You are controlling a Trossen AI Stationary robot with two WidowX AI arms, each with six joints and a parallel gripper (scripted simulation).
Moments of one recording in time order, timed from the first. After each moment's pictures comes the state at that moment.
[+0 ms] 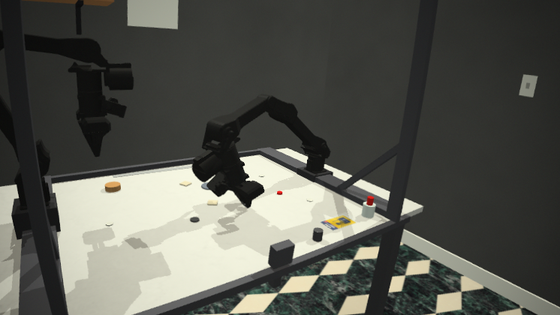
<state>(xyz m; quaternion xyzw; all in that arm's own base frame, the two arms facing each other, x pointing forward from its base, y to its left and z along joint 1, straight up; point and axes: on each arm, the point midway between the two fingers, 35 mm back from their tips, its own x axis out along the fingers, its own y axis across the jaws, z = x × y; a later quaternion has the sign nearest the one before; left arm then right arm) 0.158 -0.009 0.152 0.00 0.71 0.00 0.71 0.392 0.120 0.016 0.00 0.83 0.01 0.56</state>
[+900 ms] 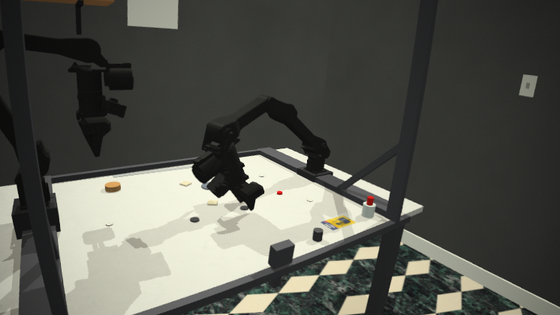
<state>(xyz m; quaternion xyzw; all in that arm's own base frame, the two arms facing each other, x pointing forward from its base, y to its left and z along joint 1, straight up) 0.158 -0.009 0.152 0.00 0.71 0.00 0.71 0.392 0.120 0.013 0.00 0.83 0.01 0.56</state>
